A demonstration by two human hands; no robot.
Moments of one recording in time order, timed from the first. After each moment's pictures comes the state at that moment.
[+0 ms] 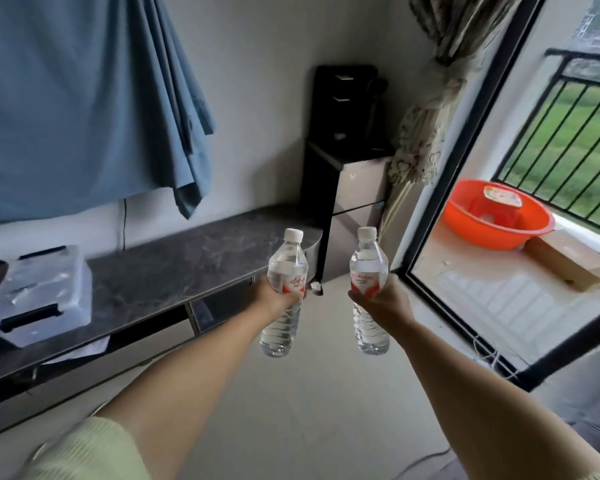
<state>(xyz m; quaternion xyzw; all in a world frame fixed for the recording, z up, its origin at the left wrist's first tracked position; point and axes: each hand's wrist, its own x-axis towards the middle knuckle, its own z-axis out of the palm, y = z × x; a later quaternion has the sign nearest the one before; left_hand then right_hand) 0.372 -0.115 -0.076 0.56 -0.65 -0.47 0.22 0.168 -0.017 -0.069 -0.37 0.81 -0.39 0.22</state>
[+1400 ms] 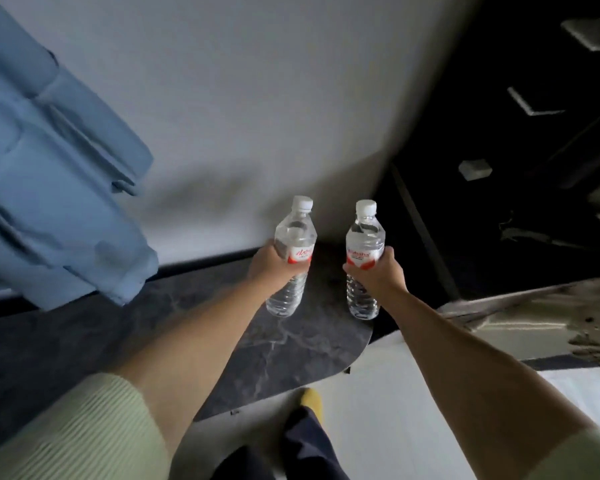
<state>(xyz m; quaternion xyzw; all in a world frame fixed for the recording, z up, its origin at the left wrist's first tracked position) 0.145 -0.829 -0.180 0.67 -0.55 -0.46 0.21 -0.064 -0.794 -0.178 -0.41 0.80 -0.26 0.34</state>
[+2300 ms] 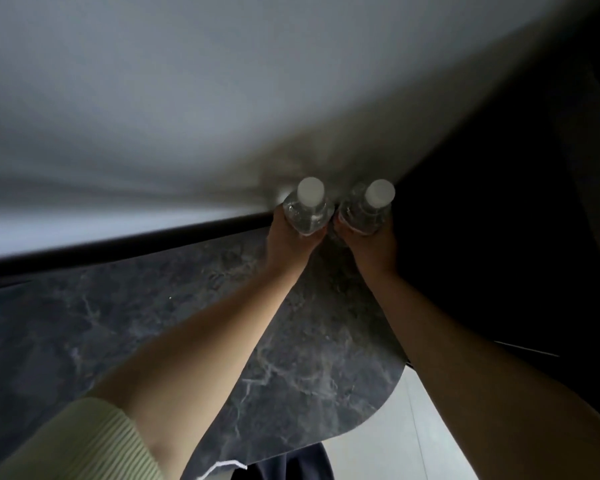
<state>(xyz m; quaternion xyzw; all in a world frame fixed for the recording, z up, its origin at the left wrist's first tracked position) 0.061 -0.976 -0.418 0.68 -0.41 -0.51 0.35 -0.066 -0.971 -0.420 -0.35 0.75 -0.40 0.38</state>
